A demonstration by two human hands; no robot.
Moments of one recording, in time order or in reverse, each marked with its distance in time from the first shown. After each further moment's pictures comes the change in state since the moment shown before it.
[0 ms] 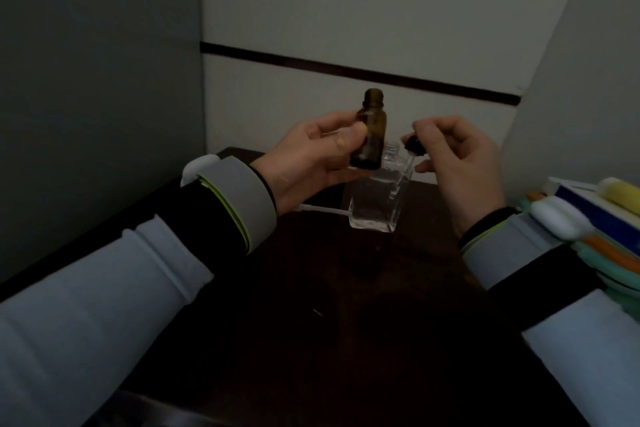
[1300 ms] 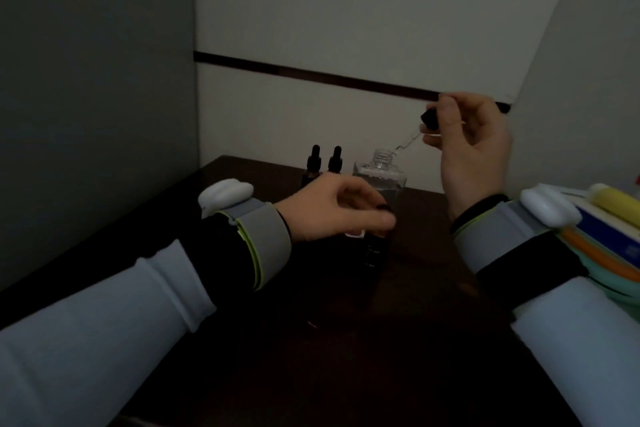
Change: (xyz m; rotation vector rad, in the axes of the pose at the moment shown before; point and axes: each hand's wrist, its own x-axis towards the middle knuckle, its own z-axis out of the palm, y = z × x) left_hand -0.002 -0.021 0.014 0.654 -0.073 -0.233; right_hand 0.024 -0.001 -0.001 0.018 0.208 -0.182
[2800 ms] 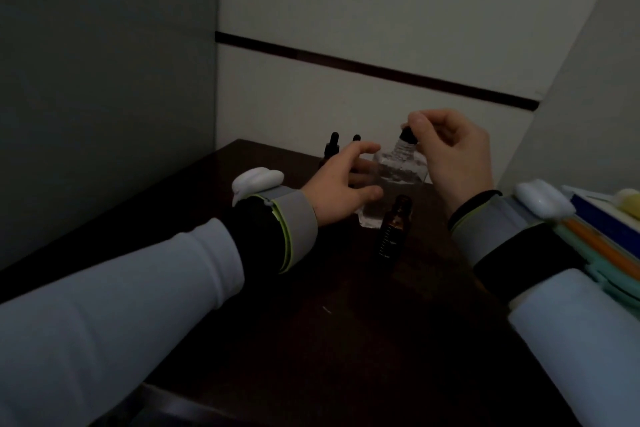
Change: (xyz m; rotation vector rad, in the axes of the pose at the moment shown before) left_hand 0.018 -0.024 0.000 -0.055 0.260 0.058; right_hand -0.006 0.023 0.017 -0.165 -0.196 0.132
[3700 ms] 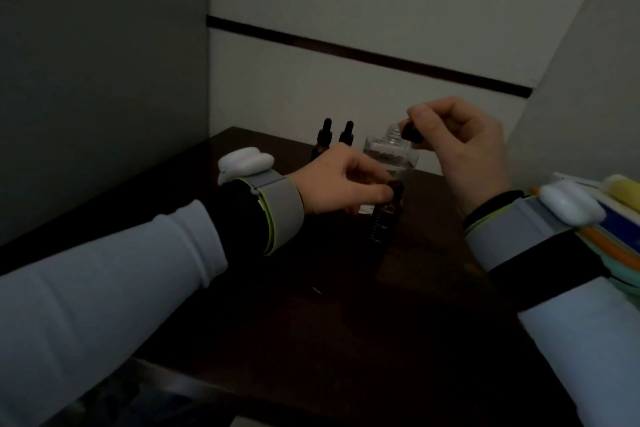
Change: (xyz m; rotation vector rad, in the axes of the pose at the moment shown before) left_hand -0.020 0.023 -0.003 0.167 -0.196 0.058; right_hand -0.019 -0.017 -0.022 0.078 -0.148 -0.085
